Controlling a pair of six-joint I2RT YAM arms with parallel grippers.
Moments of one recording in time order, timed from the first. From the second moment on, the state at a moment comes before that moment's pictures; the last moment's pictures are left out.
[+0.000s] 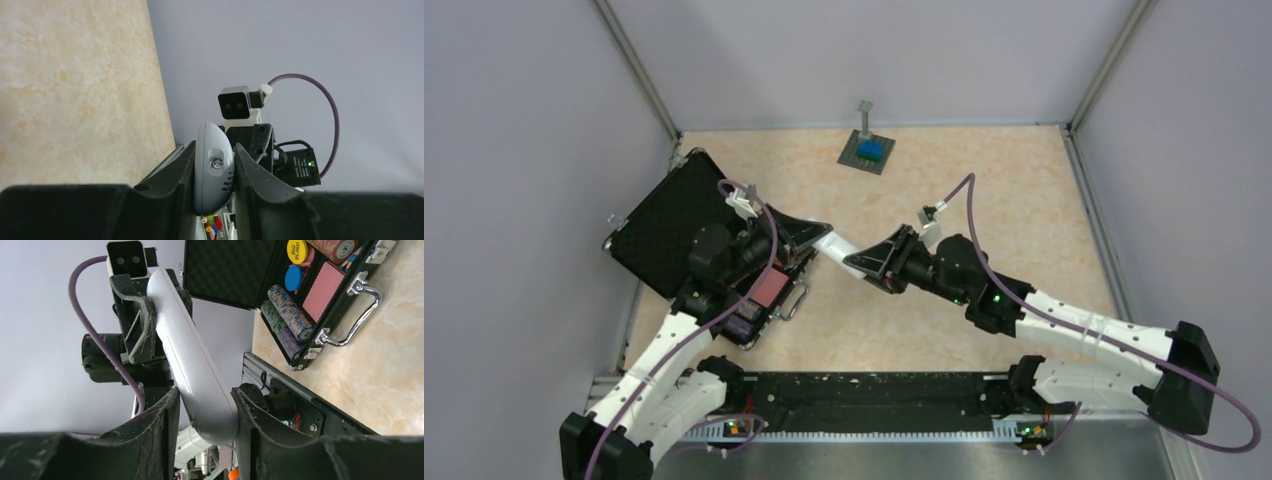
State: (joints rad) left arm -0.38 0.80 0.60 0.23 0.53 -1.36; right arm 1.01 1.03 0.74 0.13 0.02 1.40
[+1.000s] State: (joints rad) left arm -0.40 0.73 0.60 0.15 0.55 -1.28; right arm 1.01 1.04 0.78 0.13 -0.08 1.23
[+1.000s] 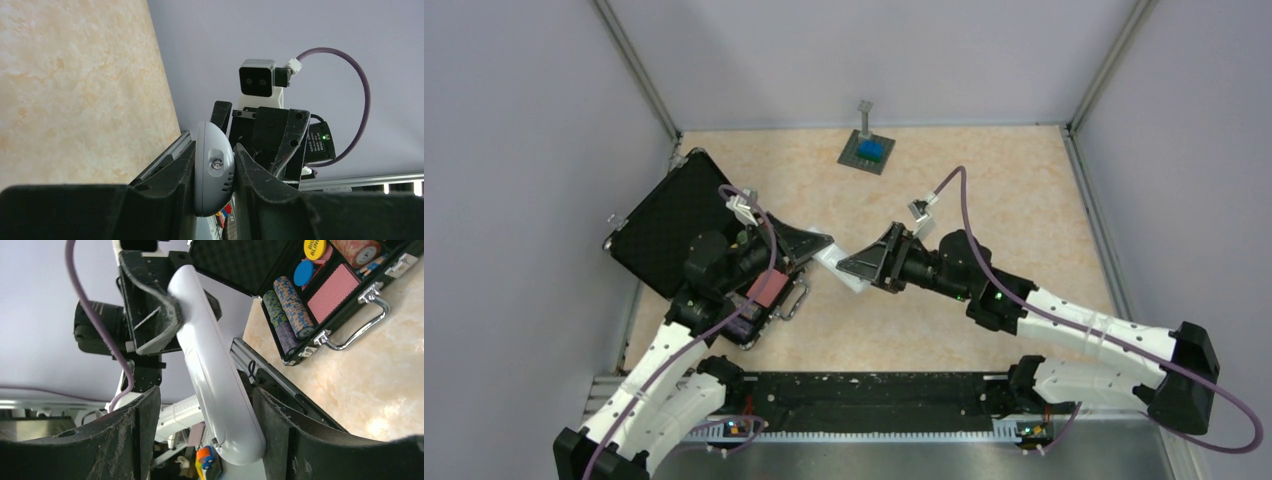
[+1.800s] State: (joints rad) left arm -0.40 0.76 0.61 0.27 0.68 -1.37; right arm 1.00 1.05 0.76 0.29 -0.21 1.20
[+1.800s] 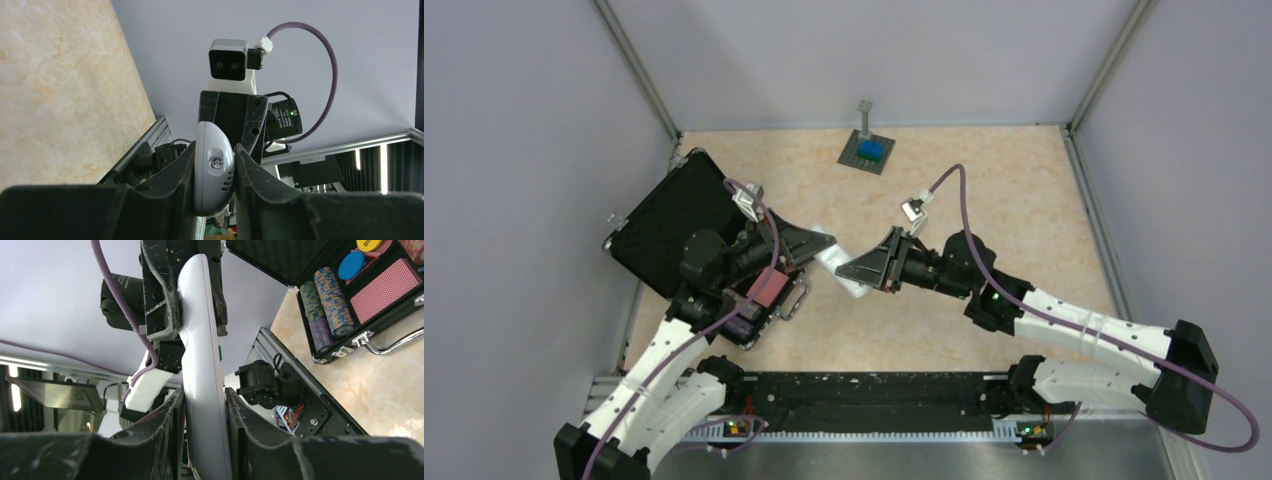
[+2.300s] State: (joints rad) left arm -0.40 0.75 0.62 0.25 0.72 -1.30; right arm 1.00 1.07 0.76 0.33 -0.22 1.25
